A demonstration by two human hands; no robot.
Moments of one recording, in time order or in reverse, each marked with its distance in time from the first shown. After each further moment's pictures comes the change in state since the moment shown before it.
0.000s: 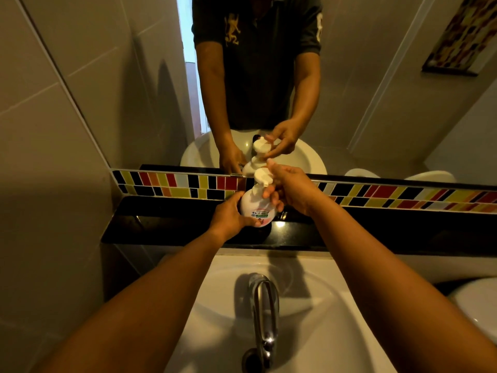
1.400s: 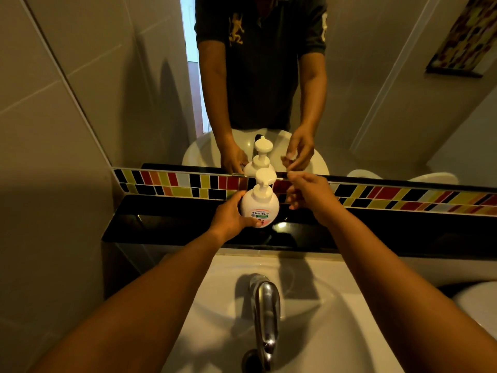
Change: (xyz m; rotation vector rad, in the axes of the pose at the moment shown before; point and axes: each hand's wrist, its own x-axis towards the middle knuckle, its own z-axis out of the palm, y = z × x) left_hand 0.001 -0.005 -0.002 -0.050 -0.032 0.000; right_hand -0.003 0.025 -0.032 -0.036 0.276 0.051
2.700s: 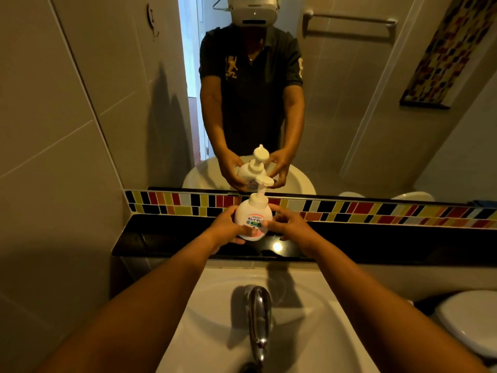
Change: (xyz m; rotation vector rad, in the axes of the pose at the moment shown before) left_hand -0.034 0.042 -0.020 -0.207 -0.146 -0.099; right_hand -0.053 0.020 0.012 -0.202 -0.193 -0.117
